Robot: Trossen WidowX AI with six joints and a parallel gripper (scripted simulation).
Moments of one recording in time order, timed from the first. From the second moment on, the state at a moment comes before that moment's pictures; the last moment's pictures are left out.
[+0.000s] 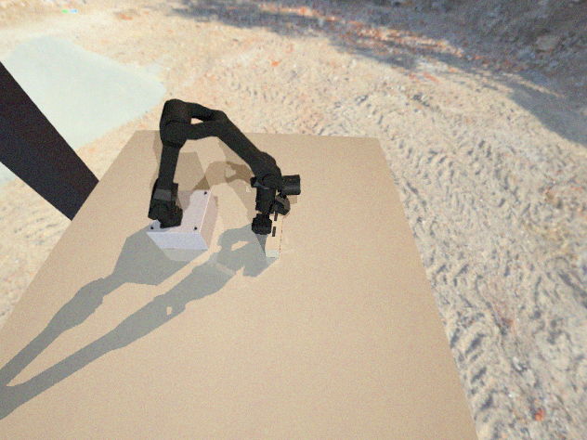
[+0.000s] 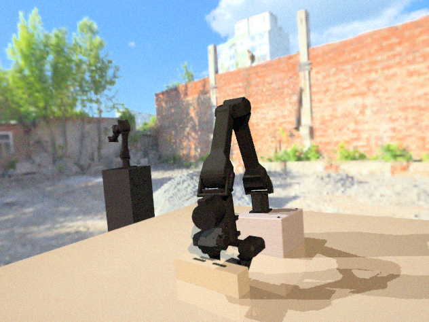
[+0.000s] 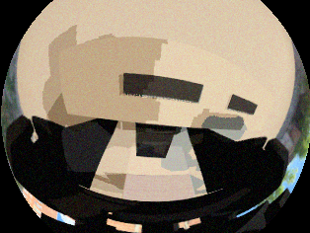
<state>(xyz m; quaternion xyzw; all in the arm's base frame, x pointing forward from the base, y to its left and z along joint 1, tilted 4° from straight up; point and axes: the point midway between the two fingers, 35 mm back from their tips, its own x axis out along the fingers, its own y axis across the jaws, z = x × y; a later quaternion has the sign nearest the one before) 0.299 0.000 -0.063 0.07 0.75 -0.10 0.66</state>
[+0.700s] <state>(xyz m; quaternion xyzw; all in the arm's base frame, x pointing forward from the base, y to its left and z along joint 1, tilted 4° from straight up) 0.297 0.001 -0.062 0.07 0.74 -0.10 0.66</state>
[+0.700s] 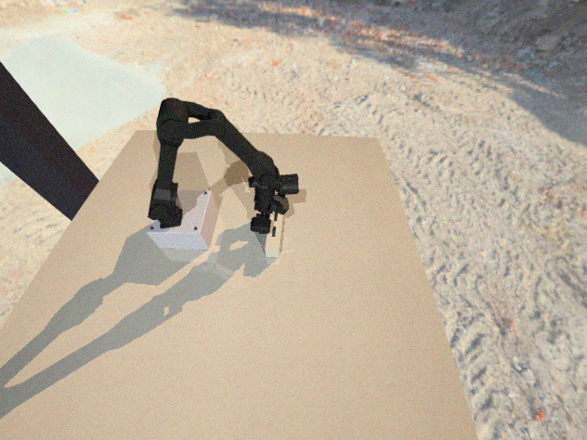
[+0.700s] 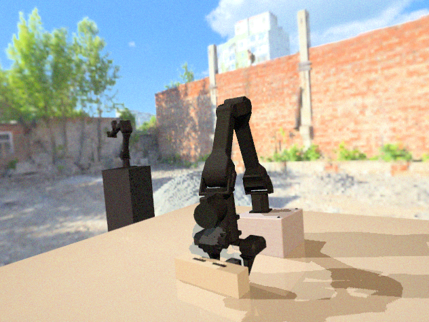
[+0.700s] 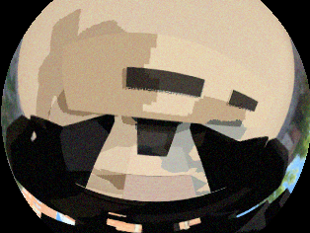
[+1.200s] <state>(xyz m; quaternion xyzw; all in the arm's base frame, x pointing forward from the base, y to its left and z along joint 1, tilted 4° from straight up) 0.293 0.003 -0.063 0.07 0.74 -0.10 0.67</state>
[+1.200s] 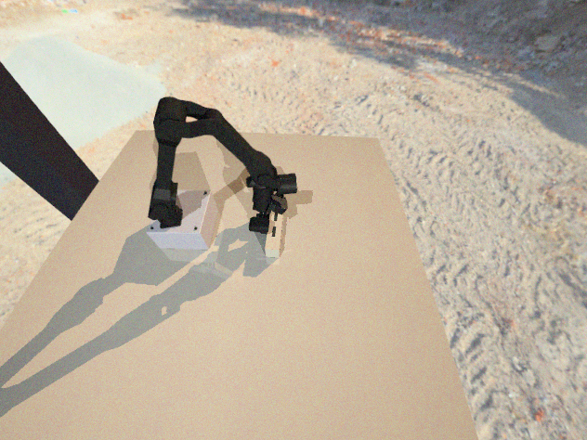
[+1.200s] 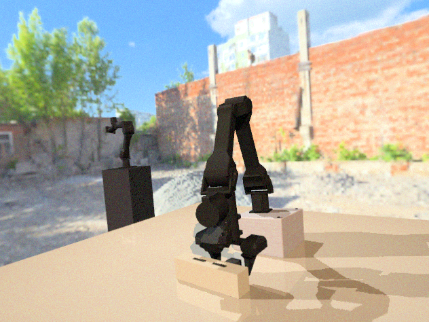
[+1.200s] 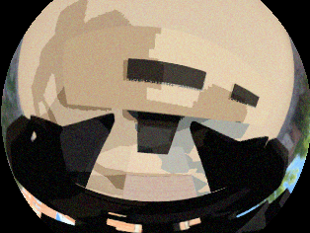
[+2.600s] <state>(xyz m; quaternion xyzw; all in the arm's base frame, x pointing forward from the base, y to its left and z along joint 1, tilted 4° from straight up) 0.261 0.011 -0.062 0.07 0.73 -0.10 0.67</state>
